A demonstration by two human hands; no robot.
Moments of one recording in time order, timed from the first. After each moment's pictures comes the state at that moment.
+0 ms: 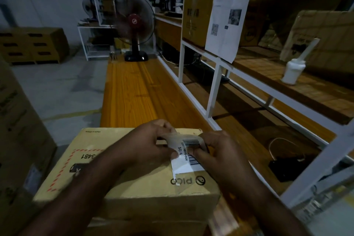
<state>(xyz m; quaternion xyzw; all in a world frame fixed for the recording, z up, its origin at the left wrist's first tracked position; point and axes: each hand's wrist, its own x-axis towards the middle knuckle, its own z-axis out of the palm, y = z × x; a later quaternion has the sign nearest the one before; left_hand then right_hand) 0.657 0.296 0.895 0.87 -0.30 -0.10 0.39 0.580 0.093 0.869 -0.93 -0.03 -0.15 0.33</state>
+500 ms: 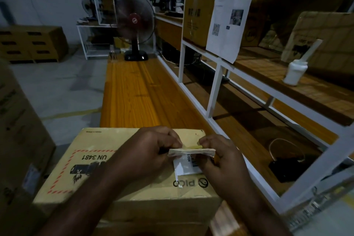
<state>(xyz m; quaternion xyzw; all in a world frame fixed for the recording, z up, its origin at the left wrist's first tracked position) 0.641 0.302 0.885 0.83 -0.41 0.05 0.37 0.571 0.100 0.849 -0.89 -0.02 -0.23 0.38</state>
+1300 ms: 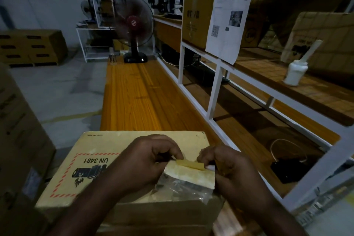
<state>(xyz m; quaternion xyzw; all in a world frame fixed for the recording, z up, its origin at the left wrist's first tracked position) 0.629 0.312 0.883 0.82 -0.36 -0.02 0.44 0.558 0.087 0.860 -0.88 -0.14 -0.17 0.41</state>
